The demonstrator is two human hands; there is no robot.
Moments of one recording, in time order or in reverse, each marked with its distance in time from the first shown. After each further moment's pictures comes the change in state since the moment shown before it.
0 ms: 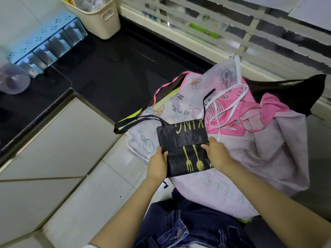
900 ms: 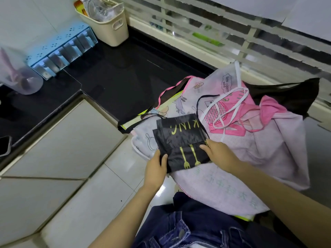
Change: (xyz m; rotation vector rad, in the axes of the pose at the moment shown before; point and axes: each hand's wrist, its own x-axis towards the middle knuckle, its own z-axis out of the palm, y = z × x) left_hand -0.030 -0.018 -0.009 -0.172 0.142 0.110; right_hand -0.023 -0.002 -0.015 -0.152 -0.043 -0.277
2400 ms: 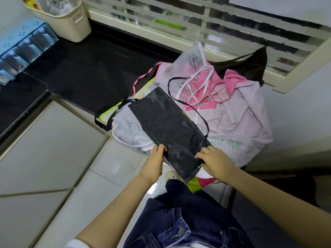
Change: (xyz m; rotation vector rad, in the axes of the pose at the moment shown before) left_hand -0.032 -0.019 0.019 0.260 -0.469 0.298; right_hand -0.114 0.023 0.048 -0.405 -0.078 -0.068
